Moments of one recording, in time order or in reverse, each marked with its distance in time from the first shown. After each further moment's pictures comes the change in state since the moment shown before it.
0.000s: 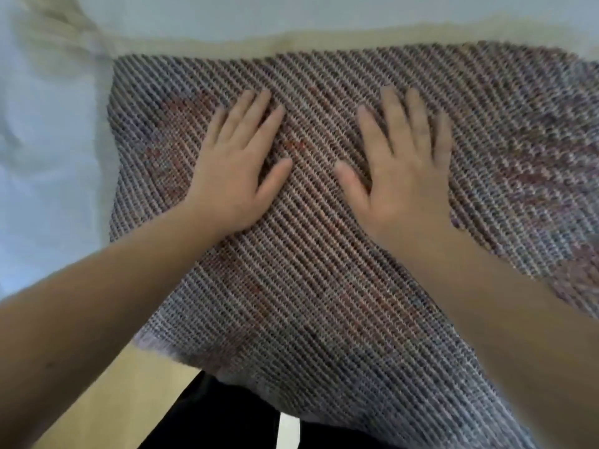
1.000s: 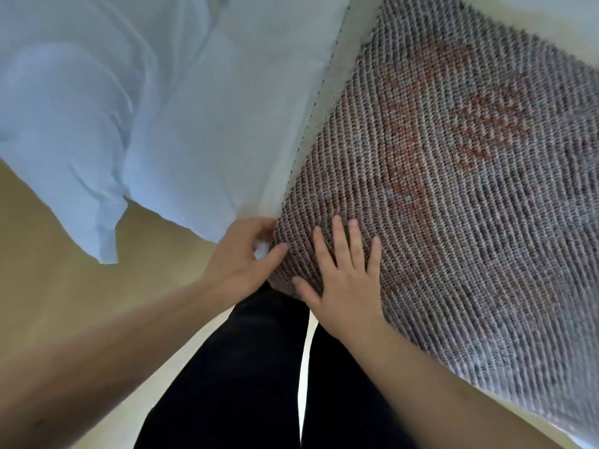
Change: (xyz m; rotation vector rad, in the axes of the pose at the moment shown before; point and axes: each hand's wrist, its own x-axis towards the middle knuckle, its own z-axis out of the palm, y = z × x) left_hand -0.298 -0.124 0.050 -0.927 0.008 -0.615; right_hand -0.169 -0.261 0.120 -0.248 -0.354 -0.243
